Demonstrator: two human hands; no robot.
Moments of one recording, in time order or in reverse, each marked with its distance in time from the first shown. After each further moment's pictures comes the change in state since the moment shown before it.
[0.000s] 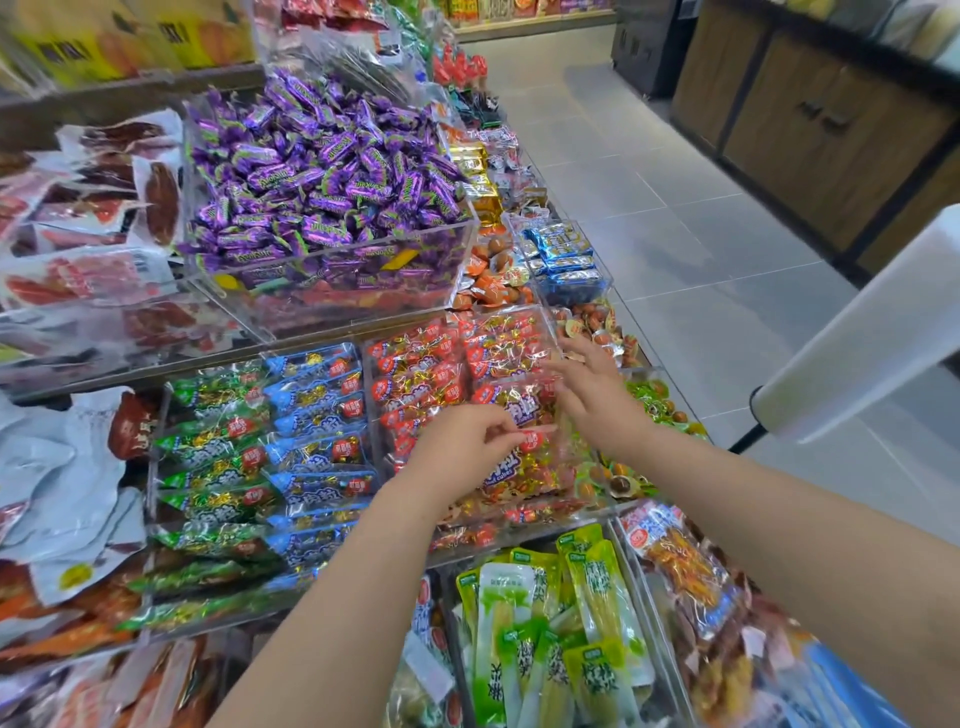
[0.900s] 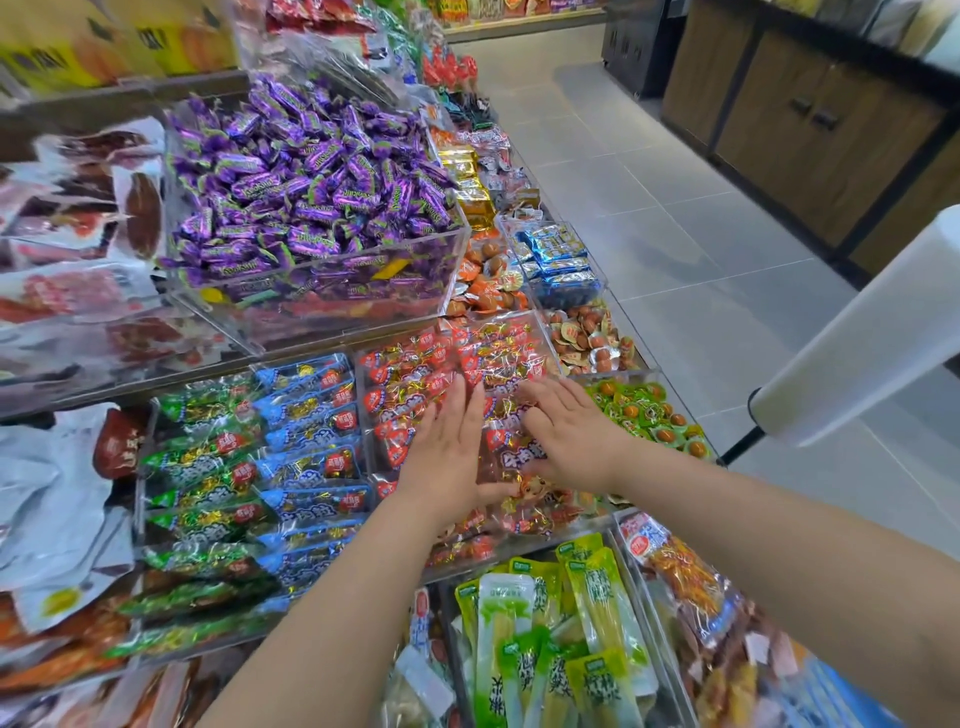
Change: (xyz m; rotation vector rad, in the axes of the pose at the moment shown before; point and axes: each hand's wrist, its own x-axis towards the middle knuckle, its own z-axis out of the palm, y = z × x) left_hand 0.012 -0.045 0.029 0.519 -0.017 0.030; right_hand -0.004 -0.007 0.015 -0.607 -0.317 -0.314
